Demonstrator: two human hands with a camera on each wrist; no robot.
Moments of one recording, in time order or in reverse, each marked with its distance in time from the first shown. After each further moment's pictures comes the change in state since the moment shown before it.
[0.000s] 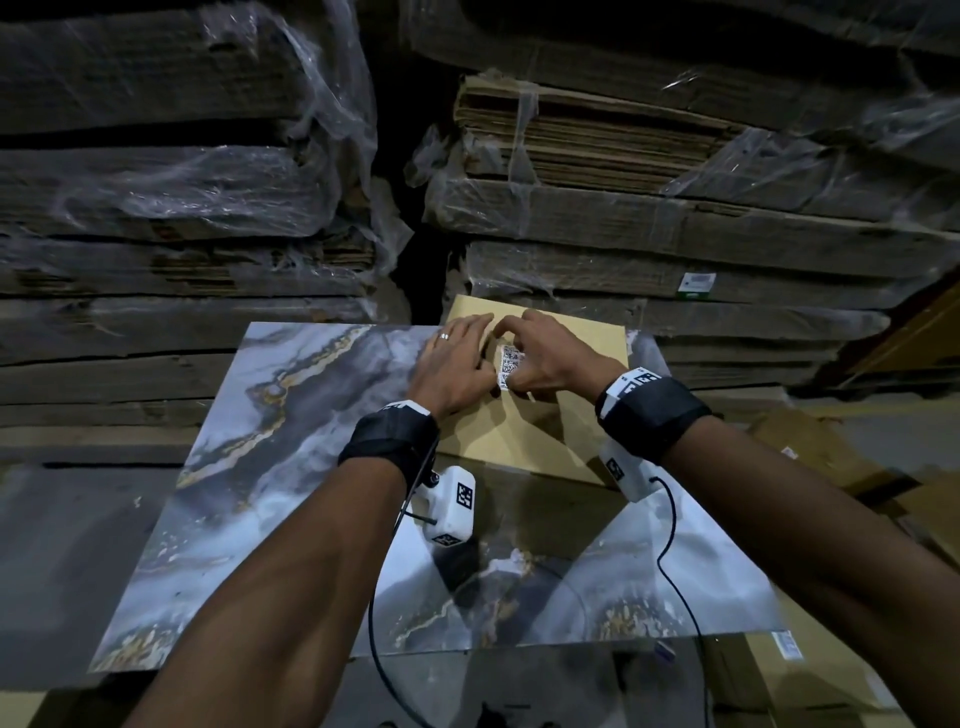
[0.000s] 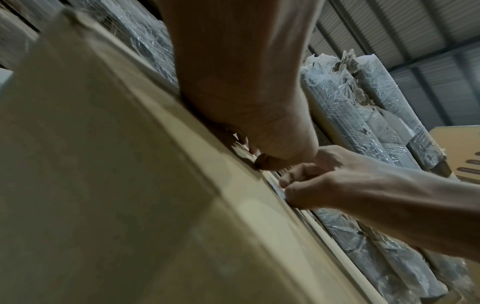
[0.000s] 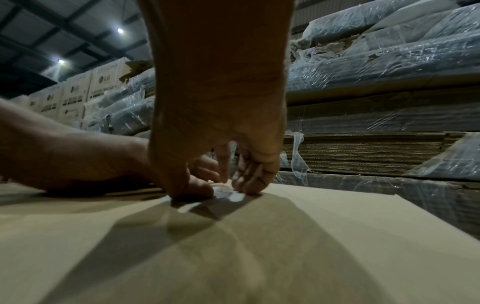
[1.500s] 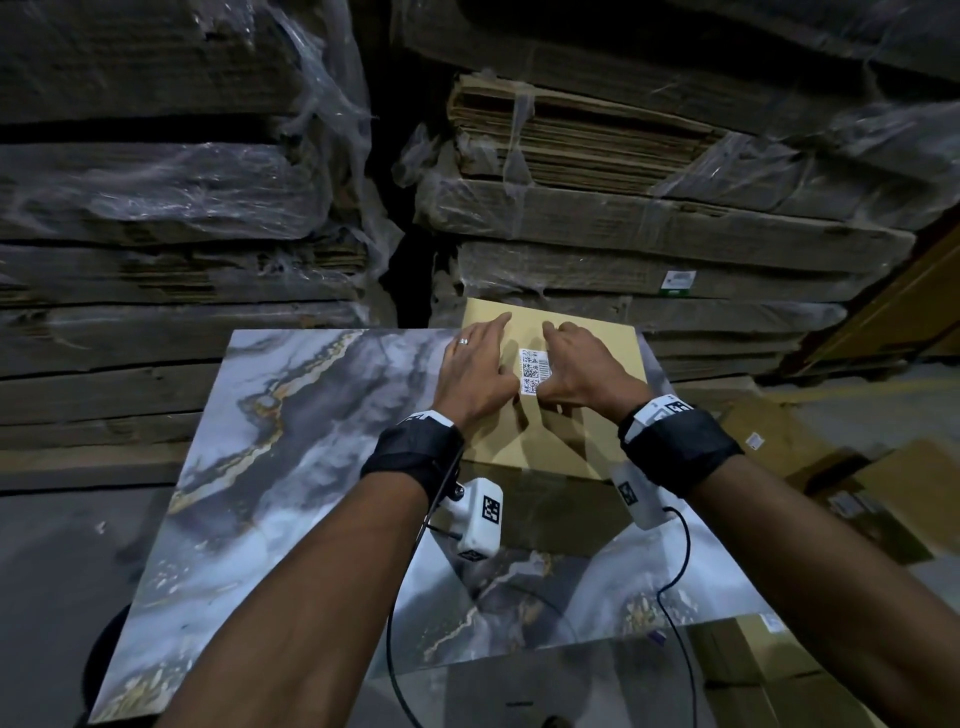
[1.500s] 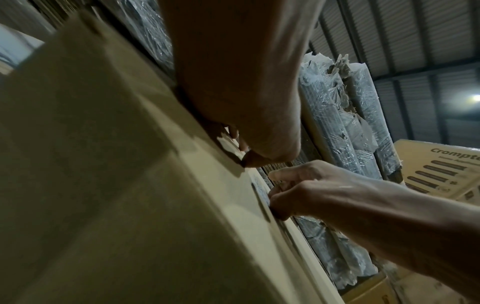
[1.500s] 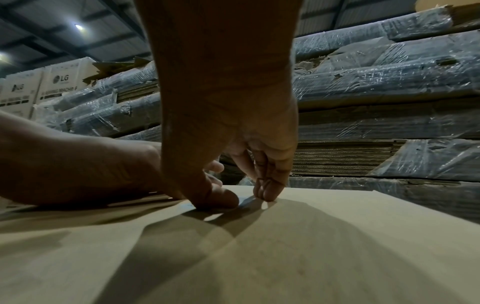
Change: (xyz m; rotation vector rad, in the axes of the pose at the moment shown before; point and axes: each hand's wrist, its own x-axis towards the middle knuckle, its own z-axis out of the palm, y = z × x) left_hand -0.011 0.010 -0.014 -0.123 -0.009 -0.016; right_hand -0.015 -0.013 0.010 -0.134 0.064 0.238
